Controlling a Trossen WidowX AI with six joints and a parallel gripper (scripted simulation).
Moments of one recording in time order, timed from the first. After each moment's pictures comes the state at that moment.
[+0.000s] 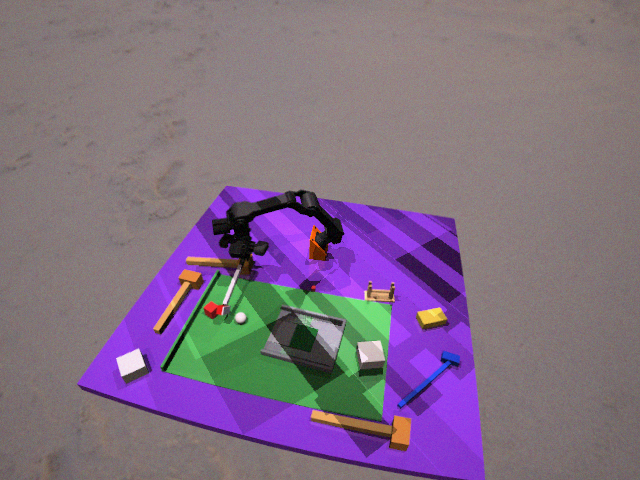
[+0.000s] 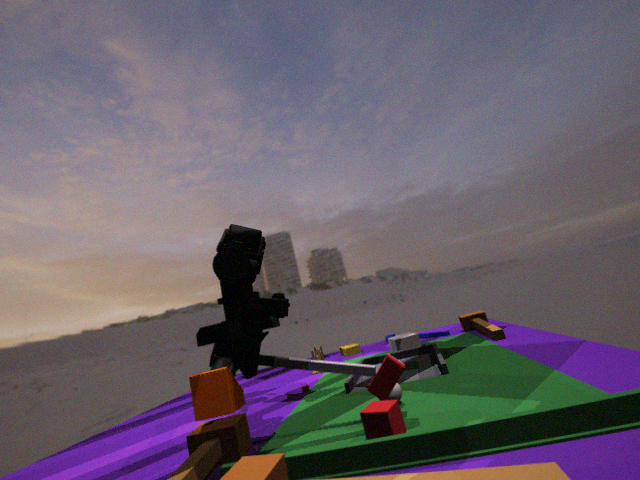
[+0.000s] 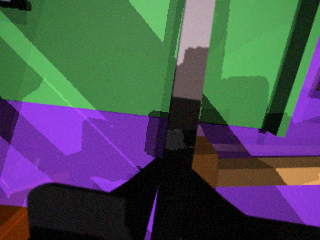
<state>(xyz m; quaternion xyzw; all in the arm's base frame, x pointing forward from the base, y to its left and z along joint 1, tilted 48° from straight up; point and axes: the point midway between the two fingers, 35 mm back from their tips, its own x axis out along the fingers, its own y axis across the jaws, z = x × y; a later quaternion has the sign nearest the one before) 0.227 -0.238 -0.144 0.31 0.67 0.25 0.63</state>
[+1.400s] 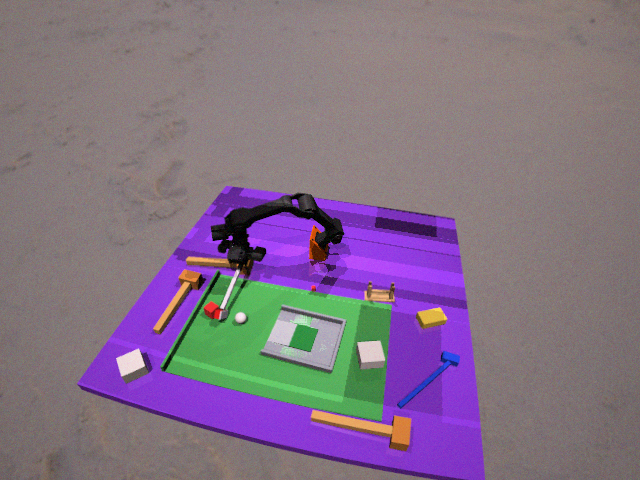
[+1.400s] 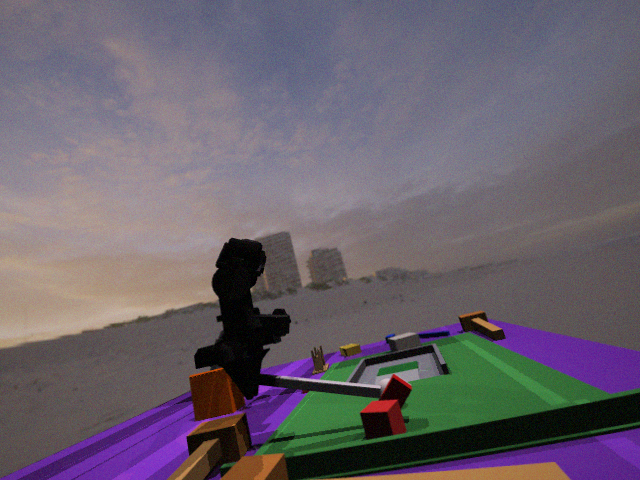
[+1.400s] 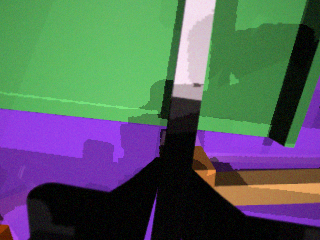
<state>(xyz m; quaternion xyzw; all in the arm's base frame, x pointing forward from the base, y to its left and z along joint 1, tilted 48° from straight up) 0.227 -0.224 -0.173 0.31 0.67 0.24 0.63</state>
